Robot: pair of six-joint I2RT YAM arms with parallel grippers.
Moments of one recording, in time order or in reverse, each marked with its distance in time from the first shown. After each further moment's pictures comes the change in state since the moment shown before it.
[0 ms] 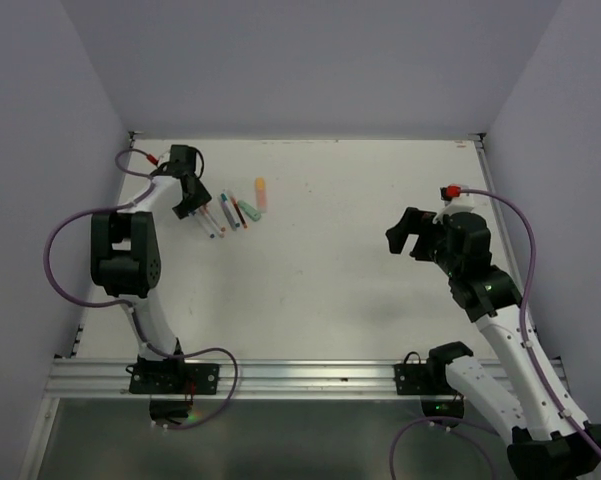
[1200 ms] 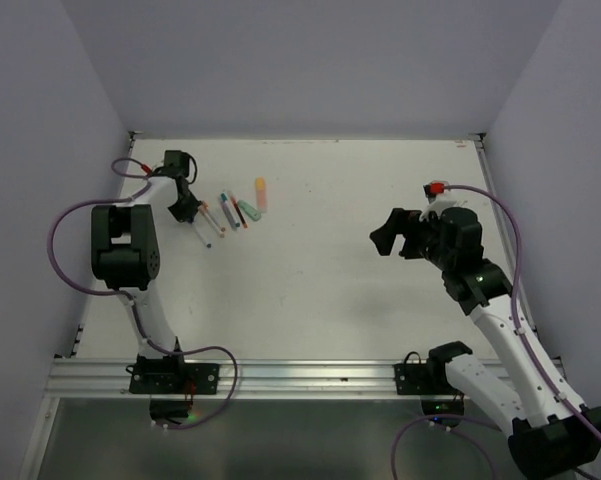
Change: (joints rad) left arm 0.056 0.105 0.039 -0.035 0.011 -0.013; right arm 0.011 0.060 -0.022 0.078 -0.164 -0.022
